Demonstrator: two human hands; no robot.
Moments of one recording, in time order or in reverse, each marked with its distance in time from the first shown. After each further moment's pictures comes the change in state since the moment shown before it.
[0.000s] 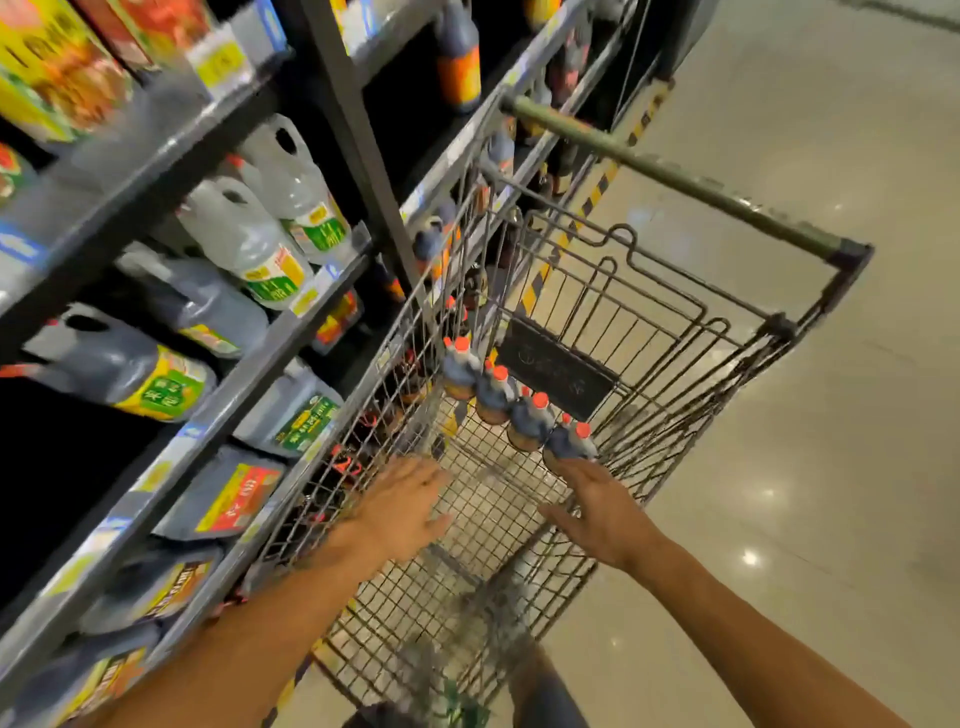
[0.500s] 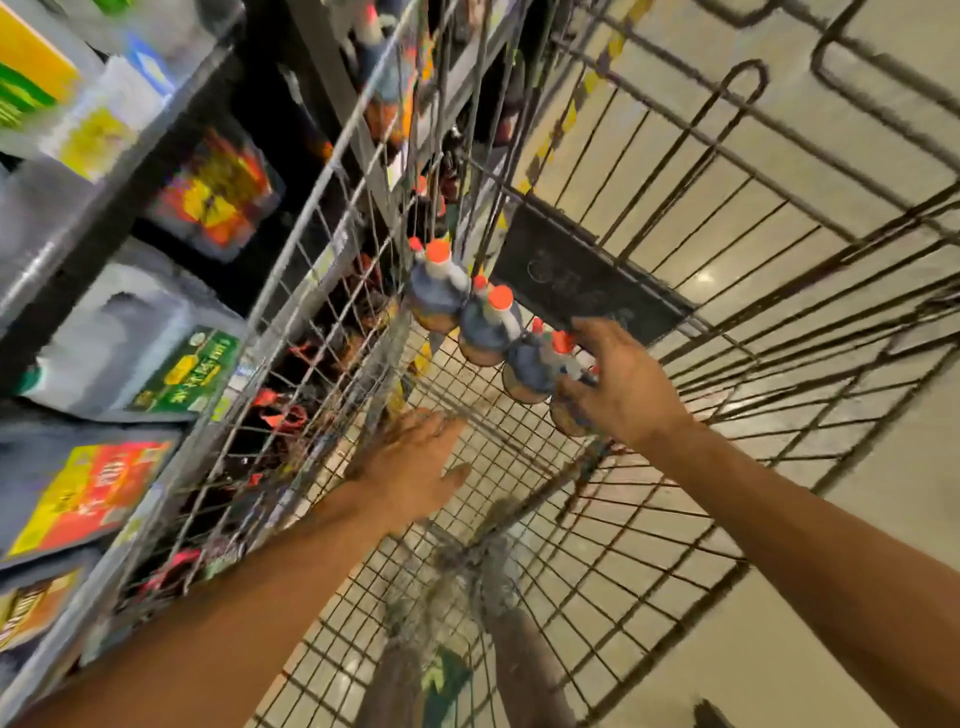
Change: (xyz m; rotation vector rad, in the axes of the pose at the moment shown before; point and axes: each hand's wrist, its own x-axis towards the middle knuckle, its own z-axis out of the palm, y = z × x) left_hand 0.165 -0.027 0.099 -0.178 -0.065 0.003; right_hand 0.163 0.050 0.026 0.110 0.176 0.174
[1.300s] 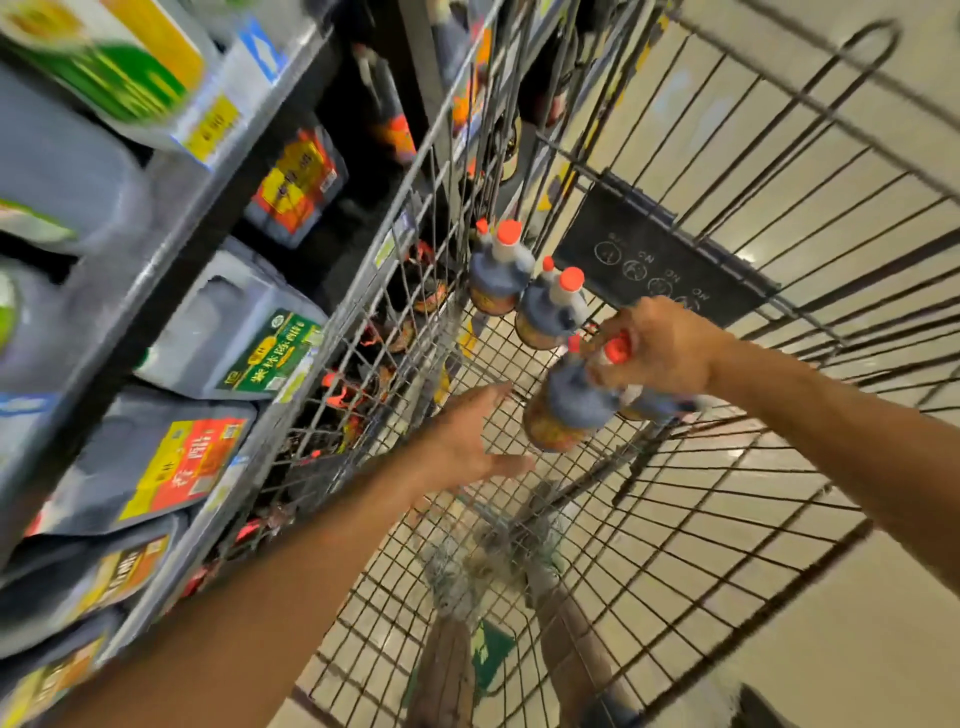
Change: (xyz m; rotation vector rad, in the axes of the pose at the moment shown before) left_hand -0.025 -0.024 -0.030 -0.712 -0.087 -0.038; right_hand 0.031 -0.045 -0.017 -0.114 -0.345 -0.245
